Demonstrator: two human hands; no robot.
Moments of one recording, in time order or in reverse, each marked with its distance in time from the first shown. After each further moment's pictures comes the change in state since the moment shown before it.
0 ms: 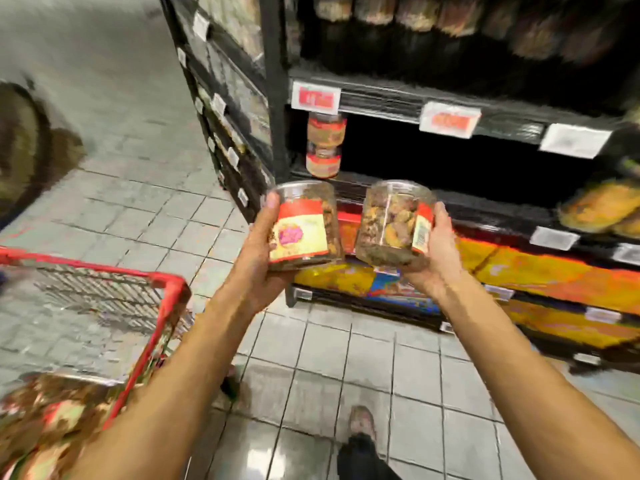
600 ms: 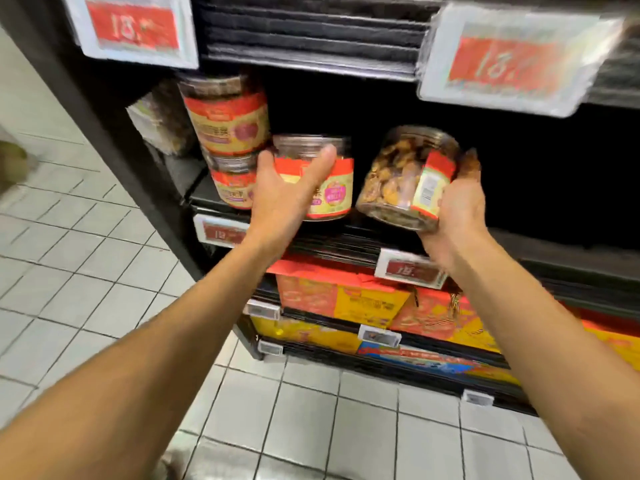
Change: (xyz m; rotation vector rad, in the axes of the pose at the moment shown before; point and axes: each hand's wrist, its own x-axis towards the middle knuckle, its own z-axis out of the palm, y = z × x) left_hand 0.342 -0.088 0.027 0.650 0.408 0.449; right_hand 0.297 -0.075 -0.082 0.029 0.055 -0.189
